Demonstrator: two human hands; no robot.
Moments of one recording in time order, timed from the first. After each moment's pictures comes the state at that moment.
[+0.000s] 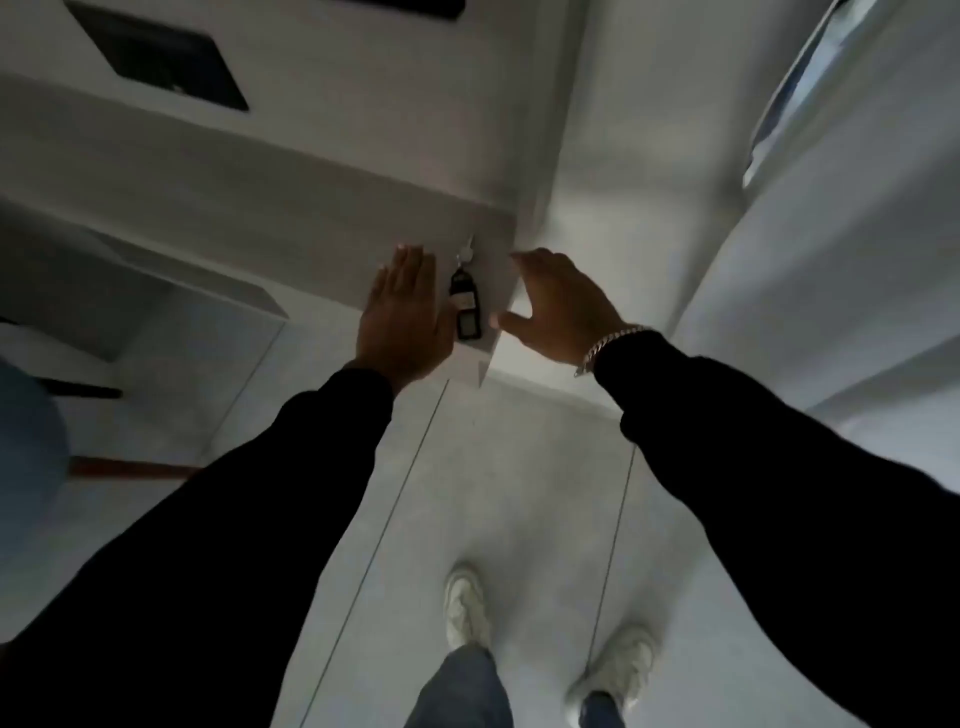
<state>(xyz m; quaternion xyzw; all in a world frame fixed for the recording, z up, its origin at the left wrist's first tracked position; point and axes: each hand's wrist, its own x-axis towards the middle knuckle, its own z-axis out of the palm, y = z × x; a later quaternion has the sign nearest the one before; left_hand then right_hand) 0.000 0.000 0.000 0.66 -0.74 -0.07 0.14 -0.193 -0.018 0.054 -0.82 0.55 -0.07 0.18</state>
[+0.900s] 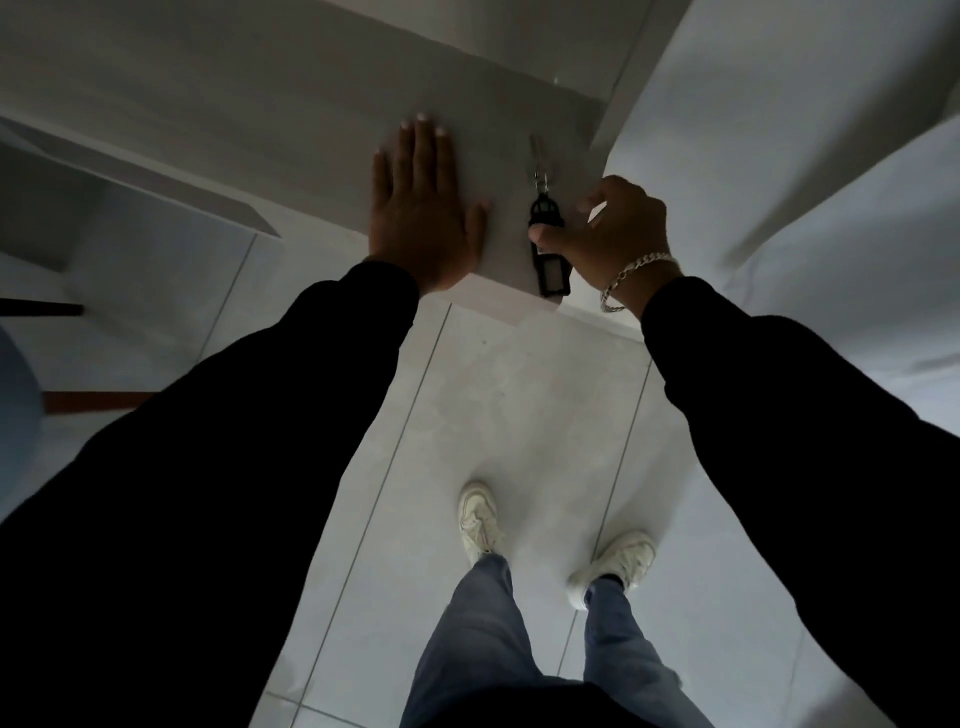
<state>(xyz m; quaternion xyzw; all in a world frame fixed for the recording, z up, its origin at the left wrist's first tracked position) 0.044 -0.078 -0.052 0.68 -0.73 -0.09 0.04 -0.143 -0.063 -0.001 -0.57 0.75 -0.17 0.29</state>
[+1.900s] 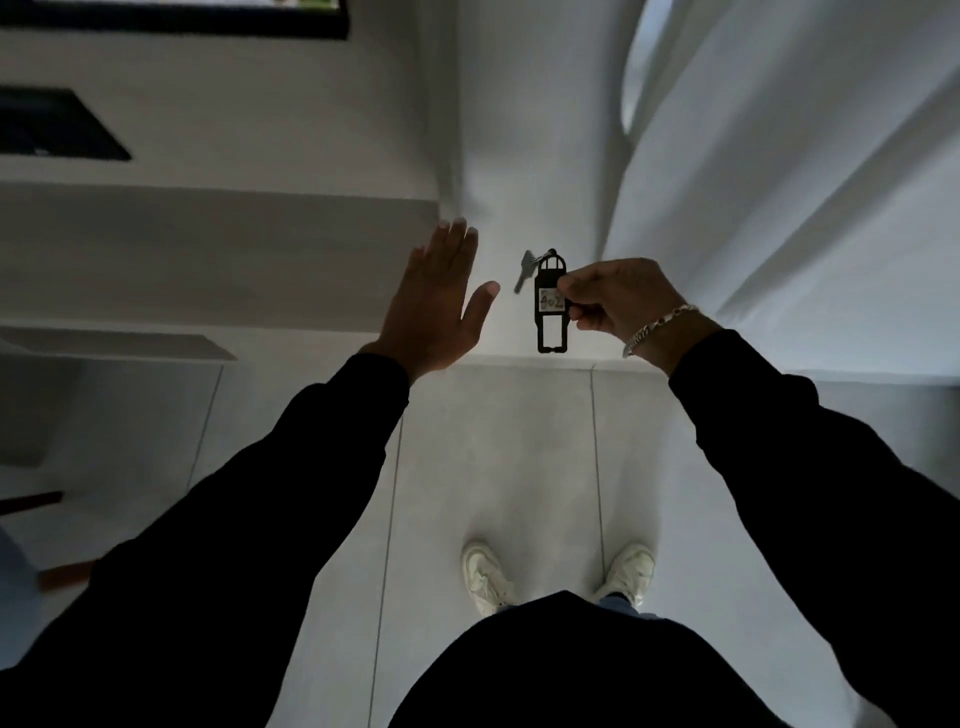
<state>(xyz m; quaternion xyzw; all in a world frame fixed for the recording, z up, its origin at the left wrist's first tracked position) -0.050 0.007 0.048 0.46 -0.86 -0.18 0.16 -0.261 0.056 0.099 -0.32 0.68 -0.40 0.53</state>
